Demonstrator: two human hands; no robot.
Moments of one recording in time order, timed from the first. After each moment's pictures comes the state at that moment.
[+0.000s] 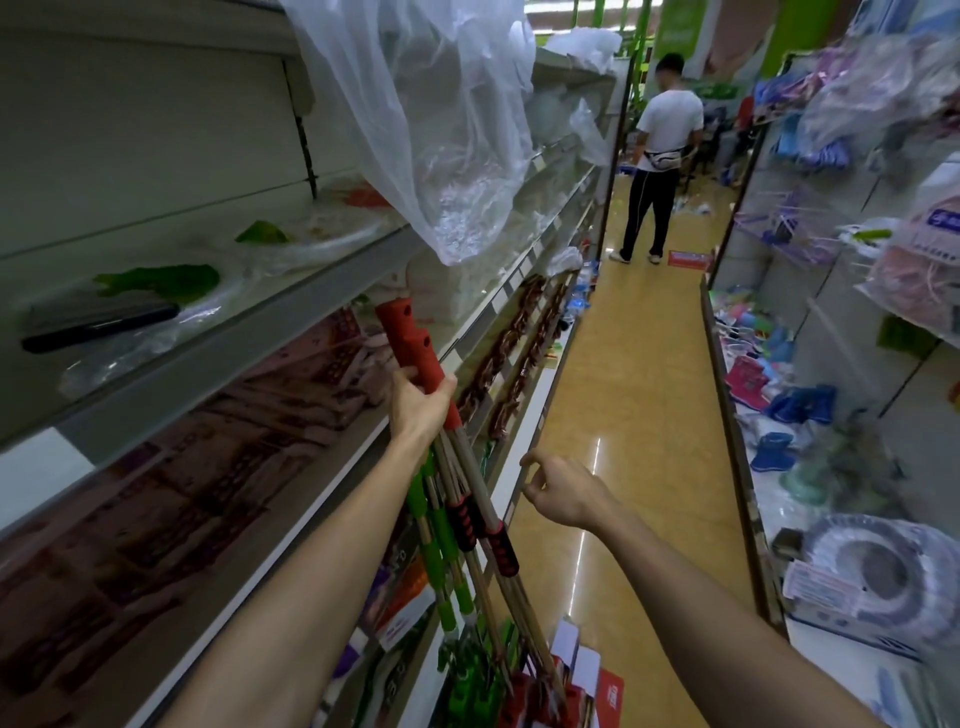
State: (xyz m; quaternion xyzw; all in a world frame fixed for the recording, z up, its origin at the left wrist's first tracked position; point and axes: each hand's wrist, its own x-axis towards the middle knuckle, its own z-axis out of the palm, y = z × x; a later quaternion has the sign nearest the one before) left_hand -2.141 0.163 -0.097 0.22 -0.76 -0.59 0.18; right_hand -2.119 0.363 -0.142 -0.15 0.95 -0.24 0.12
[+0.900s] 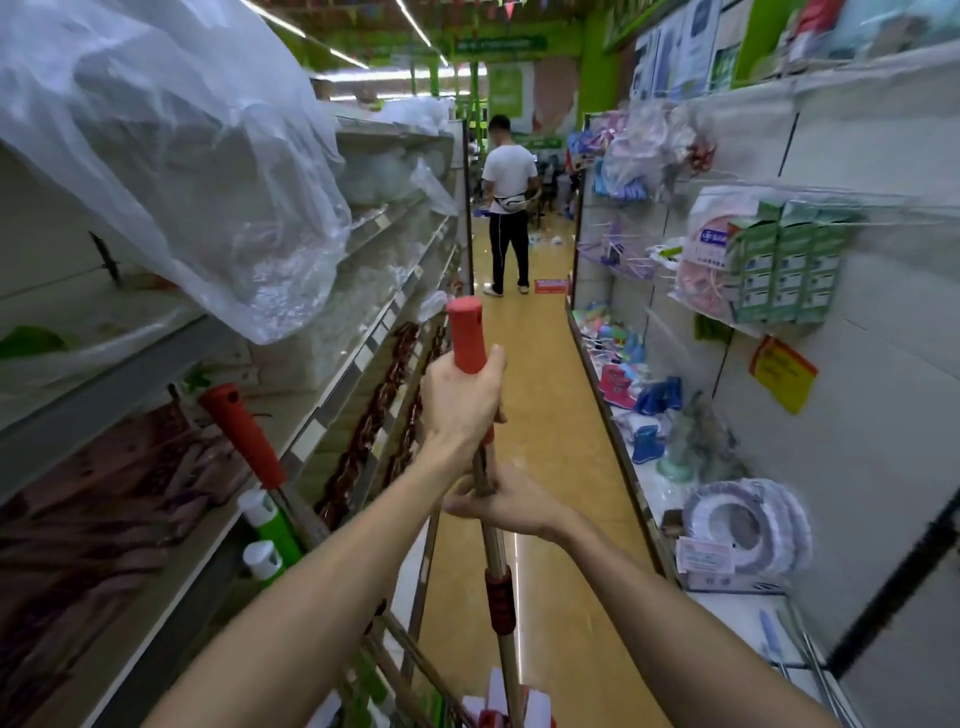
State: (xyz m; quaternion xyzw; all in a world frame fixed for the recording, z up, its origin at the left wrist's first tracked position) left_hand -2.118 0.363 0.008 -0.07 -0.74 -0.64 0.17; right_hand -2.108 0.458 -0.089 -0.14 0.85 -0.50 0.09
